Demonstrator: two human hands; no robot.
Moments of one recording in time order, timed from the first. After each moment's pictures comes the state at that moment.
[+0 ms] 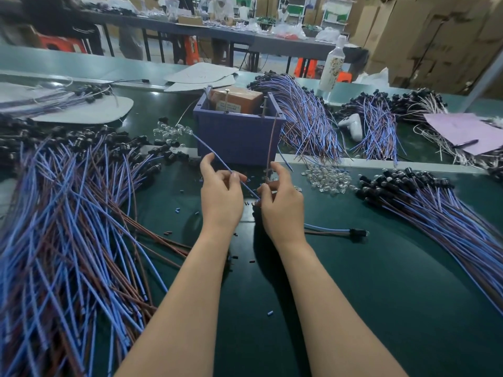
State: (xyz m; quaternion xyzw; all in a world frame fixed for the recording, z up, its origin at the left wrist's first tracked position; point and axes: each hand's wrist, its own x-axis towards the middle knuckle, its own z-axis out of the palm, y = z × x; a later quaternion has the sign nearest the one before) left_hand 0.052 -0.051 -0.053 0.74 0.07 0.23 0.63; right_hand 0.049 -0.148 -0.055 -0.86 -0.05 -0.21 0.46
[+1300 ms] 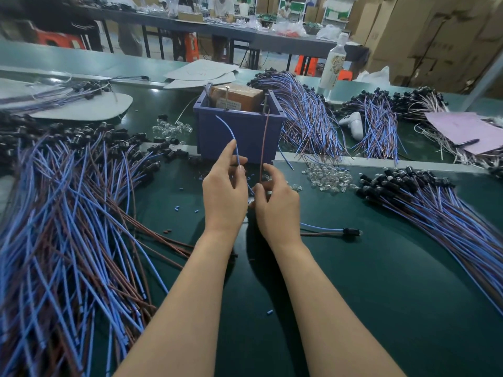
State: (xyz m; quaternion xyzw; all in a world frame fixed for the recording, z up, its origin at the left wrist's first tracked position) left_hand 0.048 -0.057 -0.047 0.75 0.00 0.31 0.58; right_hand 0.043 -0.140 -0.052 -0.86 -0.04 -0.18 0.47
